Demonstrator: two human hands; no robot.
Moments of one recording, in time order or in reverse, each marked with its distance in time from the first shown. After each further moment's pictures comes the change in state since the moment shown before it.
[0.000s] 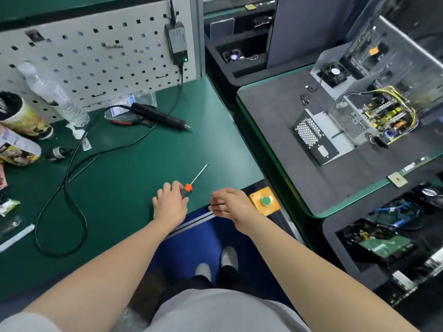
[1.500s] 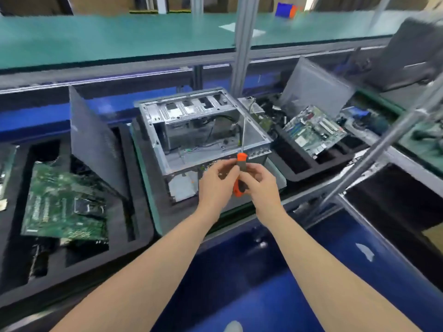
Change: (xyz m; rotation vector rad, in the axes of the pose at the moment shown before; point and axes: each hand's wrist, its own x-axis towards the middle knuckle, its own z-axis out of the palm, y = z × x) left_hand -0.634 0.419 0.147 -0.629 -1.143 1.202; right_hand -0.557 0.368 -0.322 0.726 1.657 -0.652
